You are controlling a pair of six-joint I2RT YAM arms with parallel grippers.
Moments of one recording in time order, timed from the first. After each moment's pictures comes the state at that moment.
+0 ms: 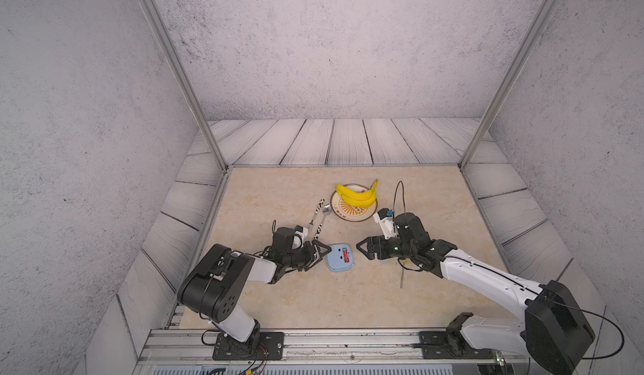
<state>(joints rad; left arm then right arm) -0.40 1.57 0.40 0.53 0.66 -0.98 0.63 1.27 0.75 -0.23 -0.34 0.42</state>
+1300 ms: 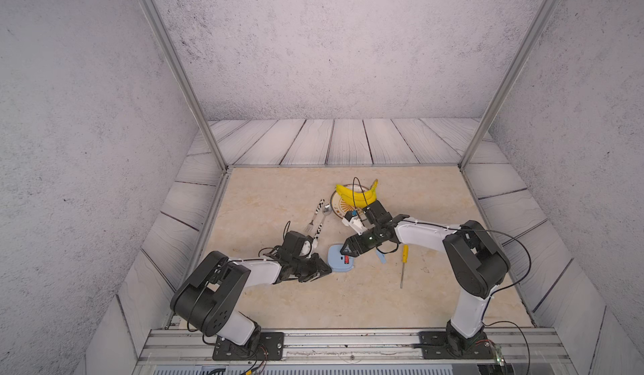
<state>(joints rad) -0.52 1.52 0.48 0.13 0.63 -0.82 0.63 1.81 1.06 -0.33 -0.58 0.12</state>
